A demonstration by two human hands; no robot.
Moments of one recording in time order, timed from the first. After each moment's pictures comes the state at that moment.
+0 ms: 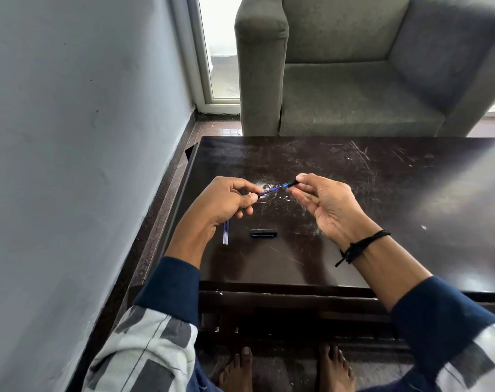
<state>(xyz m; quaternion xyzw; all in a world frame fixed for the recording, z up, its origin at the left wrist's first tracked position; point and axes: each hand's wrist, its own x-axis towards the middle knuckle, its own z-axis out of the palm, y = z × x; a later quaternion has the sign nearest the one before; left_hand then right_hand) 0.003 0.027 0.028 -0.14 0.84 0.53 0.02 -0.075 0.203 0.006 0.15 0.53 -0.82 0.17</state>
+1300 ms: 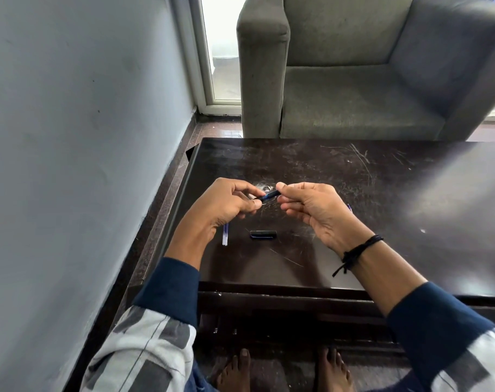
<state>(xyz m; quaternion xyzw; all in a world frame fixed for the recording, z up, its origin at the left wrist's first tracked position) -0.002 0.022 0.019 -0.13 0.84 0.53 0.02 -0.063 0.199 0.008 0.02 0.66 -0.71 0.24</state>
